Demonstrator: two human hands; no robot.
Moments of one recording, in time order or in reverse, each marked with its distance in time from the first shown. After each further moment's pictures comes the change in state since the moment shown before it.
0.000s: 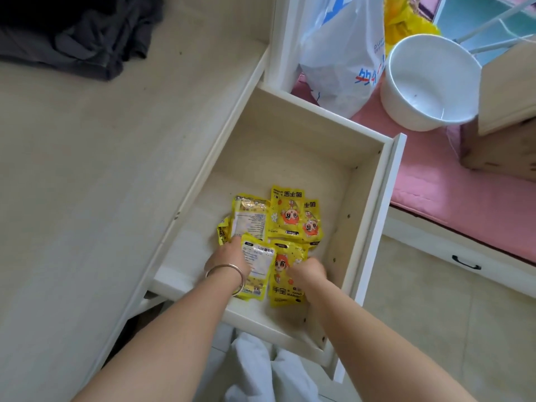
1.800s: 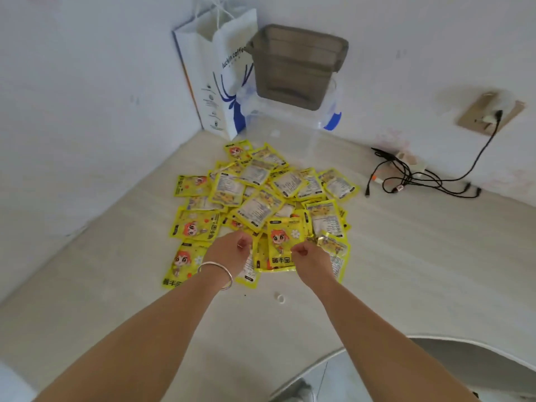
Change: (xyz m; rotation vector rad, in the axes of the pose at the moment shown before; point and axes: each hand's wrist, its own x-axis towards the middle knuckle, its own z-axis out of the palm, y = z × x) left_hand -0.623 -0.458 0.292 -1.192 1.014 -0.979; right_hand -0.522 0.329 0.373 -1.207 -0.659 -1.435
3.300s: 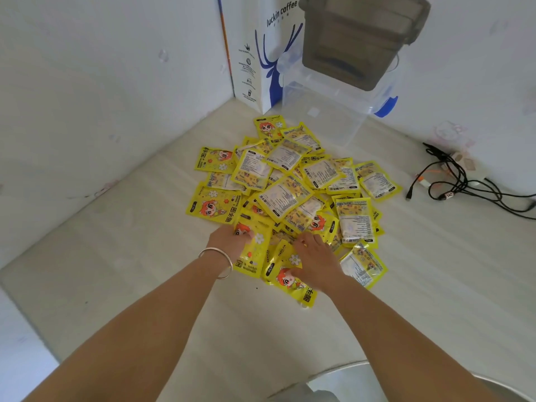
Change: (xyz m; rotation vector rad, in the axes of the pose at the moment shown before) left_hand 0.016 -0.024 -0.006 -0.273 0.004 -0.489; right_hand 0.037 0.000 0.022 -0.961 -0.307 -0.557
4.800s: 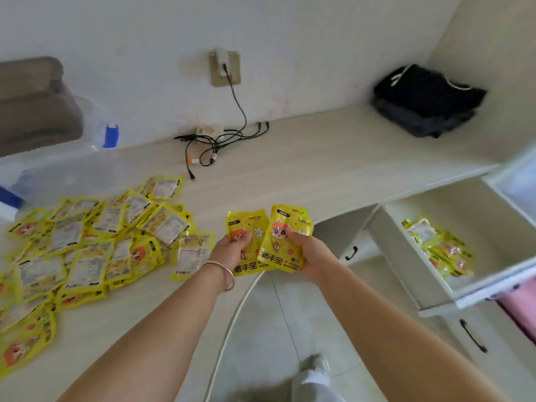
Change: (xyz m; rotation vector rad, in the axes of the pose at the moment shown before) left_hand -0.163 0.088 0.204 -0.078 -0.784 0.302; right_hand -0.250 0.105 0.064 2.346 0.904 0.788
